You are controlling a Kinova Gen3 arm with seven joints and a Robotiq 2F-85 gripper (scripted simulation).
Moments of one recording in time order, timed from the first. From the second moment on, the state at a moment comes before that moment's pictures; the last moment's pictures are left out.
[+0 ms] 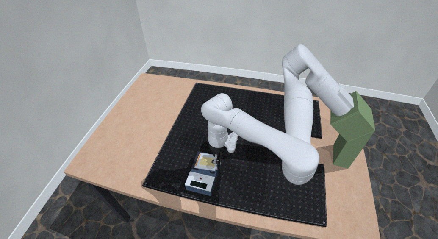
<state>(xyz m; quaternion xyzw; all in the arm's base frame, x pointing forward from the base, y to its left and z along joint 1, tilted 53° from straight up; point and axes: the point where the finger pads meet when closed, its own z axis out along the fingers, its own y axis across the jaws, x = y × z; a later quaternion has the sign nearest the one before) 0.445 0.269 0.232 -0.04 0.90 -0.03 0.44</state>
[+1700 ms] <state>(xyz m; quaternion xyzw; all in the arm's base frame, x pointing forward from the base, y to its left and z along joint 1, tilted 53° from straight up) 0.438 0.272 0.263 -0.04 0.90 -0.03 0.44</state>
